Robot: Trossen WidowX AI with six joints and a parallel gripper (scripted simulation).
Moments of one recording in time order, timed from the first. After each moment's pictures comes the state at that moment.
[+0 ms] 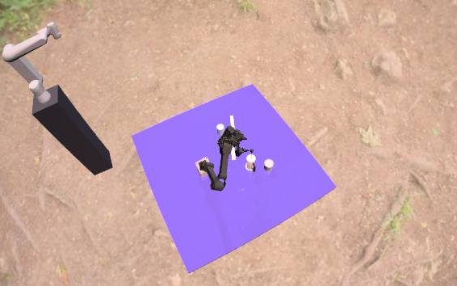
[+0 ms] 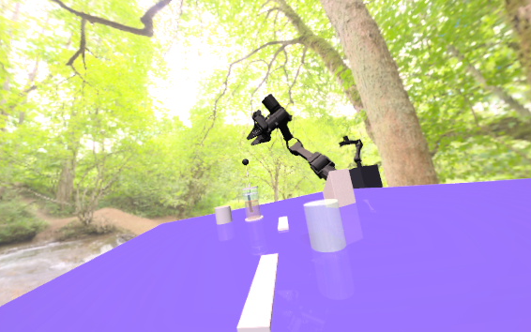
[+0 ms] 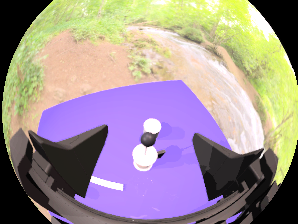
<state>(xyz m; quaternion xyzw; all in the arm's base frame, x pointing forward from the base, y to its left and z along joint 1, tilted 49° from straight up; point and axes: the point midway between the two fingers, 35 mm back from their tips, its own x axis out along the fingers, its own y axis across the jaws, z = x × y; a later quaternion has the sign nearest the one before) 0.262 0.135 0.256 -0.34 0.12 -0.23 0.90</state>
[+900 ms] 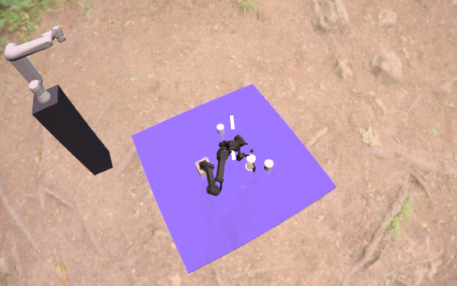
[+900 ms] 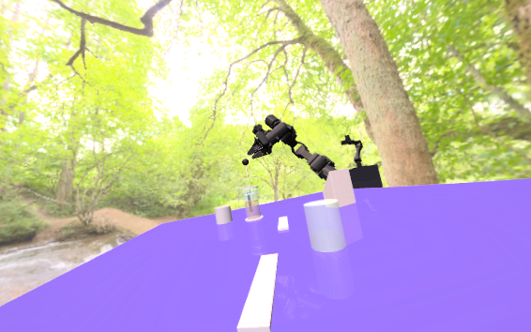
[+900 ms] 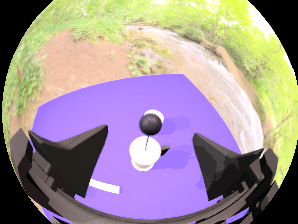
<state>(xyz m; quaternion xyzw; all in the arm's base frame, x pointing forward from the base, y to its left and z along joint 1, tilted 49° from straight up) 0.275 0.085 0.218 -0.34 0.12 -0.24 0.90</state>
